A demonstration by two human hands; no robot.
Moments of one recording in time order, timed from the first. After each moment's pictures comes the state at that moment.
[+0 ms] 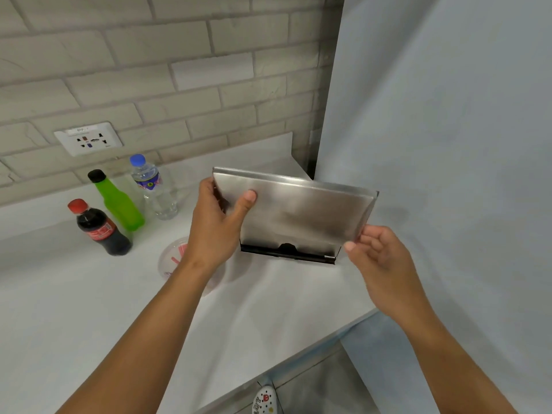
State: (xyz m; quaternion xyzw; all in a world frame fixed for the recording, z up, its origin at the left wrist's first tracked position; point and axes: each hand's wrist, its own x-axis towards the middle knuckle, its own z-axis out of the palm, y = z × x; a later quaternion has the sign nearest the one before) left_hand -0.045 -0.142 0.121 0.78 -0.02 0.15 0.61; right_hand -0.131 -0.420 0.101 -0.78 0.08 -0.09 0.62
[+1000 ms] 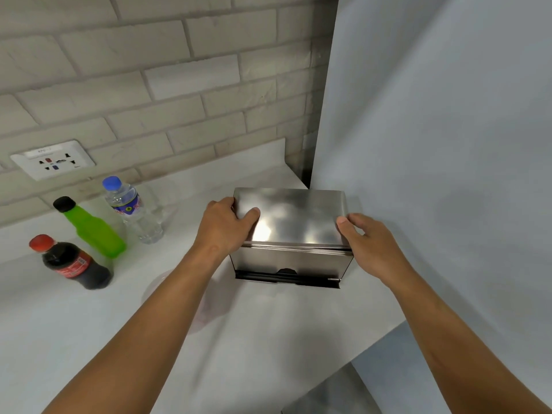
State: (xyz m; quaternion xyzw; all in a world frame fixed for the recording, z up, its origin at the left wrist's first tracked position) left_hand 0.060 -0.155 0.098 0.92 0.04 -0.01 0.38; right_hand -0.014 -0.430 0.094 -0.91 0.11 -0.02 0.41
